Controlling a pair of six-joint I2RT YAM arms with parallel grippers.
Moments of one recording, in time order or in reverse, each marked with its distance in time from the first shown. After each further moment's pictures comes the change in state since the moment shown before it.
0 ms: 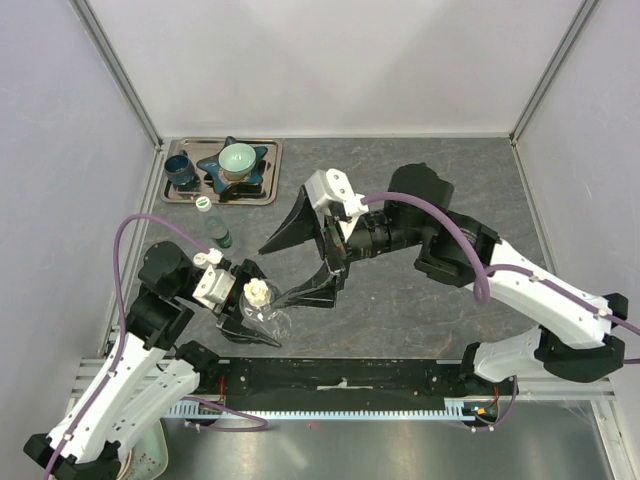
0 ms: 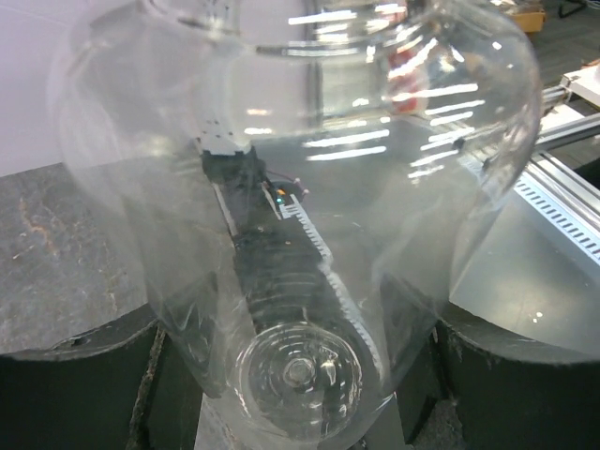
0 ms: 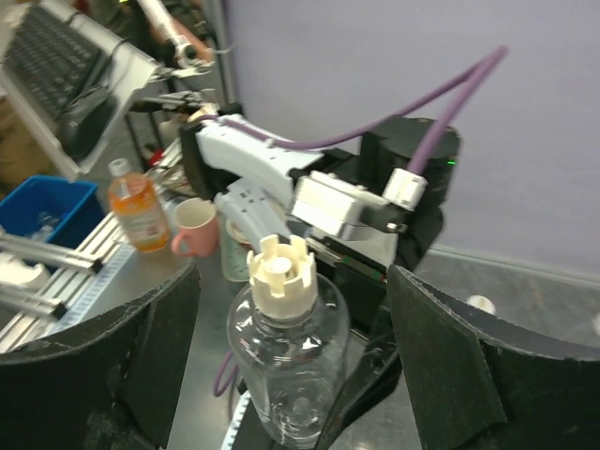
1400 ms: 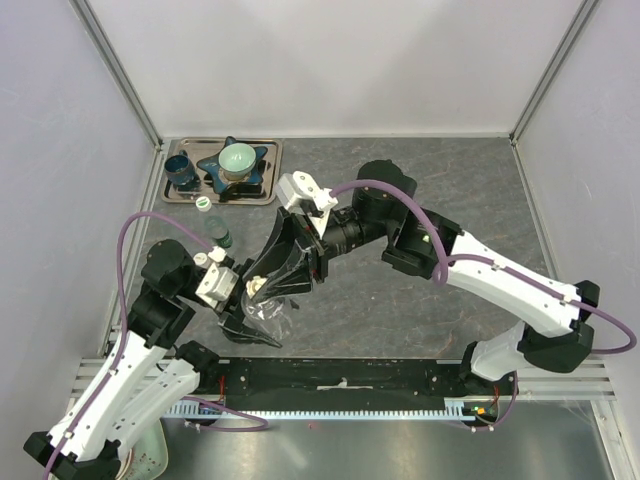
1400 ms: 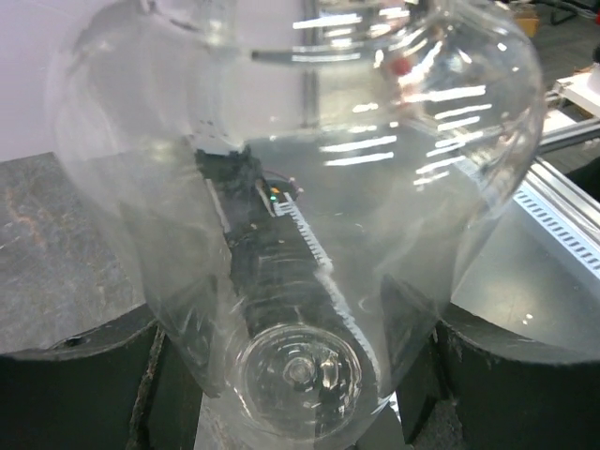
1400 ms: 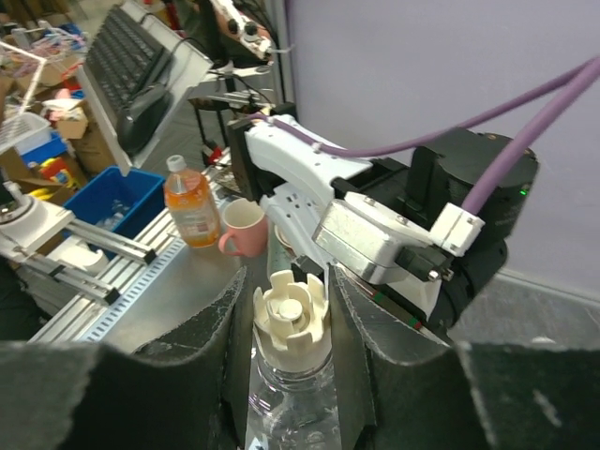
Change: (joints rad) left arm -0.001 0.012 0.000 -0.012 0.028 -0.004; right arm -0.019 0.144 0.002 0.182 -0.267 0.110
